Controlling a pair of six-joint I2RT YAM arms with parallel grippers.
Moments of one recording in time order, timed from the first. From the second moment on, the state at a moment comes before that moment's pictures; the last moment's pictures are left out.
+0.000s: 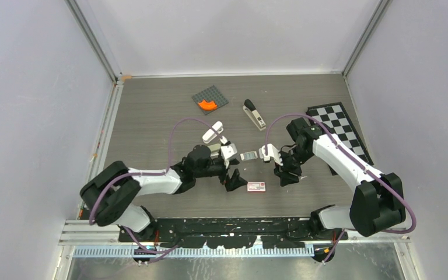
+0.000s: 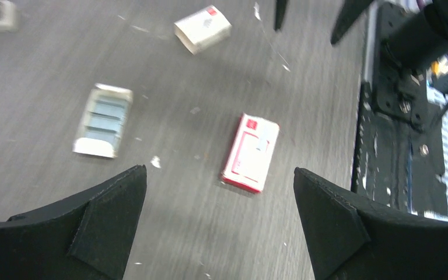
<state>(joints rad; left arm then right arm) -0.86 1.51 0.49 0.72 0.48 -0.04 0.33 1.33 0.95 -1.15 -0.59 -1.22</state>
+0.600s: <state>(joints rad) -0.75 1.31 0.85 0.00 0.24 -0.09 0.30 1.31 0.97 -1.15 -0.59 -1.16</state>
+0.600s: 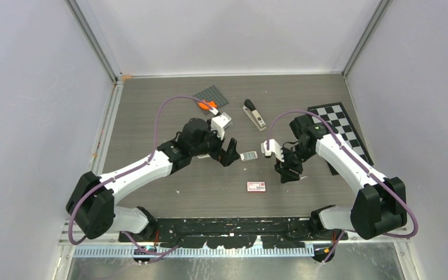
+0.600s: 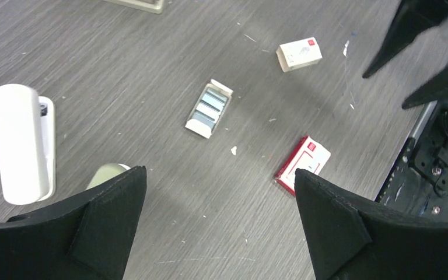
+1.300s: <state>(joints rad) -0.63 1.62 1.26 -0.29 0.21 -0.21 0.29 1.30 0.99 -1.14 -0.59 -1.12</state>
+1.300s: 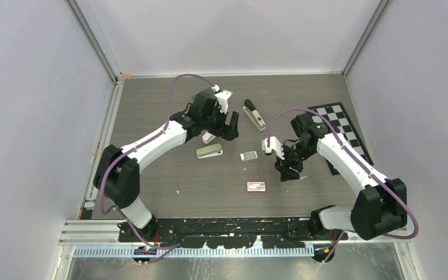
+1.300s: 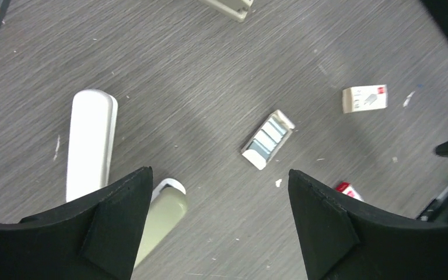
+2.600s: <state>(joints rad) -0.64 1.34 1.04 -0.45 -0.18 -1.37 0.29 1.30 1.00 -1.15 -0.61 -1.13</state>
